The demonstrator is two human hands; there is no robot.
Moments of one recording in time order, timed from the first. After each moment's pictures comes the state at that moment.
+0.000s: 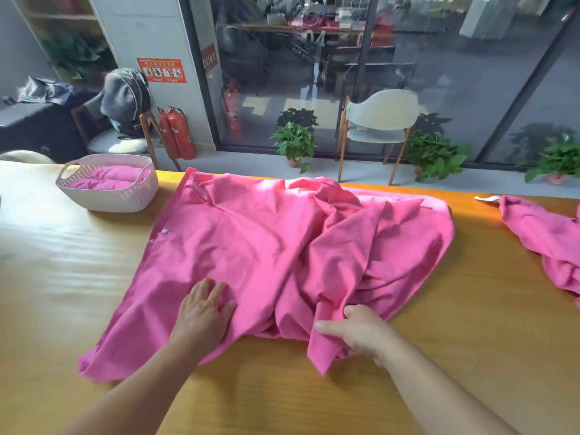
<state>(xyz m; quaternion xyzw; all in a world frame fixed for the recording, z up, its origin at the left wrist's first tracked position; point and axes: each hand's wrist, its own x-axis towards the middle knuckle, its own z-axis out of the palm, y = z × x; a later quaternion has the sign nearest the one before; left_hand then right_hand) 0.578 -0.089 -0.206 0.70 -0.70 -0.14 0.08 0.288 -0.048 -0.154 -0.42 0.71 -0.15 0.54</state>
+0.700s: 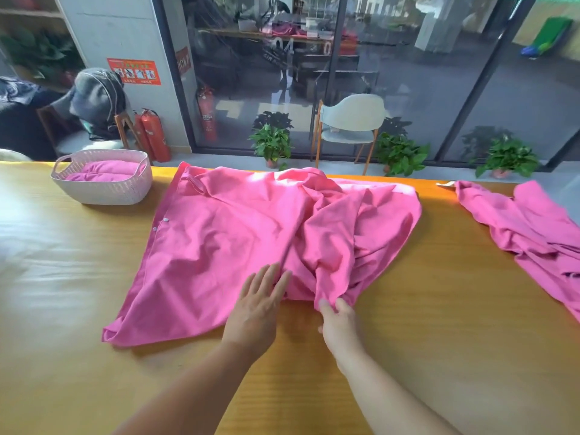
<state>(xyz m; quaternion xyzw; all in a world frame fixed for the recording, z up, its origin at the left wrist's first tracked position) 0.530 -0.016 -0.196 0.49 -0.86 -0.01 0.14 0.364 0.032 -0.183 -0.33 0.78 -0.37 0.38</state>
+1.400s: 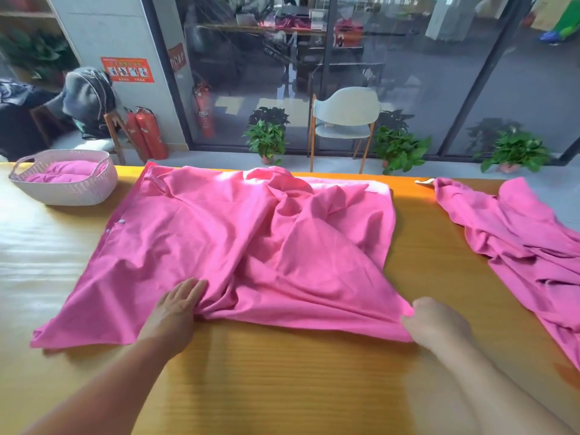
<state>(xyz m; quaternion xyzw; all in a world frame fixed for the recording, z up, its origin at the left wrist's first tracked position) 0.545 -0.038 -0.210 0.62 -0.78 -0.11 0.04 0.103 0.045 -0.146 -0.44 0.88 0.11 0.16</state>
